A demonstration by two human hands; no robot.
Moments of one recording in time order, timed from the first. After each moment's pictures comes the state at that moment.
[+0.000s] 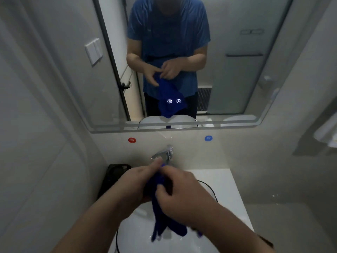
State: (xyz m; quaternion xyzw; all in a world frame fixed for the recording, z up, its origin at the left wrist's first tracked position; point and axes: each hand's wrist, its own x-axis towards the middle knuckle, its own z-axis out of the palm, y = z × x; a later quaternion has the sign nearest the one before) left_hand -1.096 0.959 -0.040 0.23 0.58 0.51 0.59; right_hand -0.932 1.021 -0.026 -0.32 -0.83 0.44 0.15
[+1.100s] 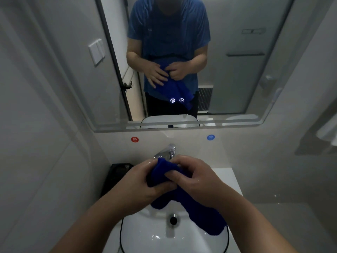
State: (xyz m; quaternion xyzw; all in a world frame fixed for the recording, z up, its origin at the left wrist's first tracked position) left_hand -1.103 0.944 -0.029 0.55 0.63 0.40 0.38; right_hand -0.918 1.058 -0.030 -0.22 -0.78 0.55 0.22
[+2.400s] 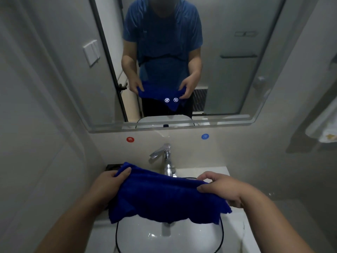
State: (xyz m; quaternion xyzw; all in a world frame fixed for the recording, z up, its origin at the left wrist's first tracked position) left_hand -1.159 0.929 -0.076 0.22 0.79 0.40 0.40; right_hand -0.842 1.113 -0.091 -0.49 -0.60 0.64 -0.02
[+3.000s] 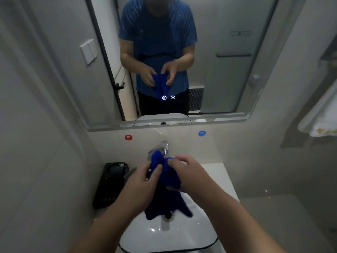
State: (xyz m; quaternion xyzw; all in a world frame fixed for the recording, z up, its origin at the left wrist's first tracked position) left_hand -1.065 0.937 -0.060 0.41 0.72 0.44 0.33; right_hand -0.926 1.033 -0.044 -0.47 -0.50 0.70 0.22
